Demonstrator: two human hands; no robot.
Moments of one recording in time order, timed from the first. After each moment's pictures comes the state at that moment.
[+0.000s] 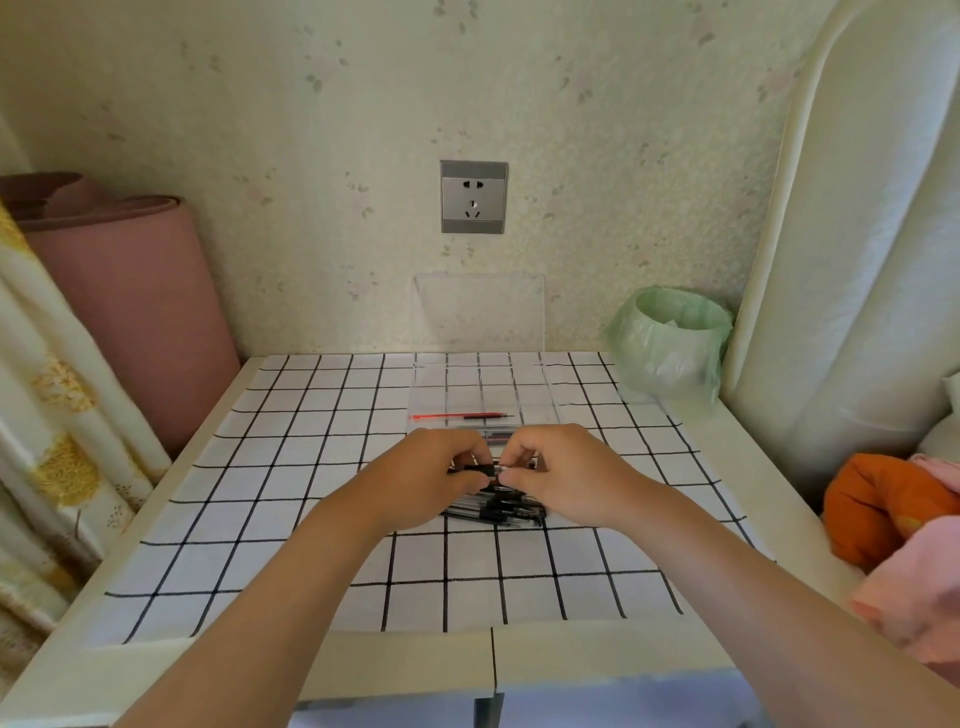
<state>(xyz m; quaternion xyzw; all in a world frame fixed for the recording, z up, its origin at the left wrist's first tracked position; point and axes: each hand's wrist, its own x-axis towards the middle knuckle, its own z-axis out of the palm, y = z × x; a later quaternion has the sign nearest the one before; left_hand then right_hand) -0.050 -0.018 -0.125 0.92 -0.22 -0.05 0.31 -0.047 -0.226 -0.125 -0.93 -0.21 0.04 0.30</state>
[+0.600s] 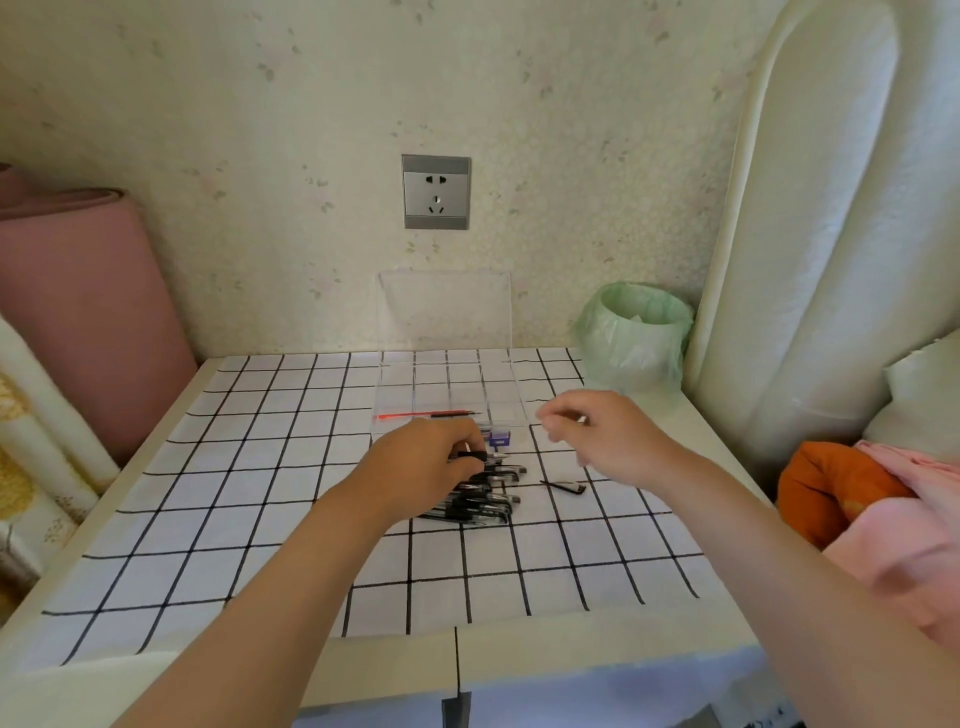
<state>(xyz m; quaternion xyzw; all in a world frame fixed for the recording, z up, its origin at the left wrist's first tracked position) -0.039 -0.050 -0.126 0.94 -0.20 -0.01 0.26 -0.033 -0.292 -0.112 -0.92 -0.11 0.00 0.38</state>
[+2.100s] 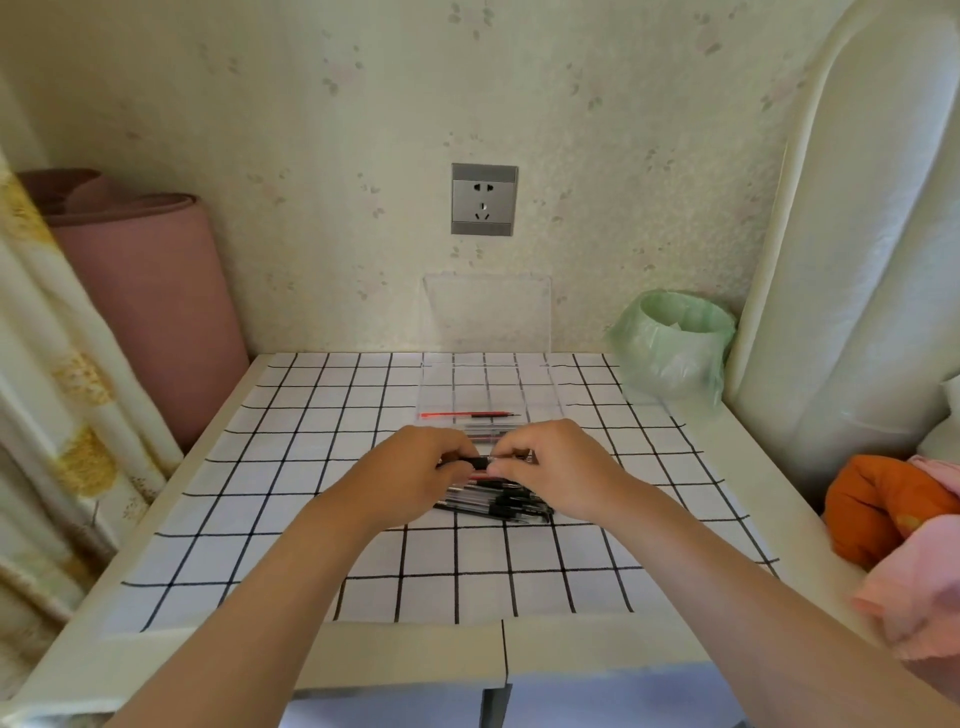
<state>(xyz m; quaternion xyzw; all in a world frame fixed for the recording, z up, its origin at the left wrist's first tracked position) -0.059 0.000 -0.118 0.94 -0.16 -0.05 0.30 -0.044 -0.207 -0.128 -0.93 -0.22 0.01 0.29</state>
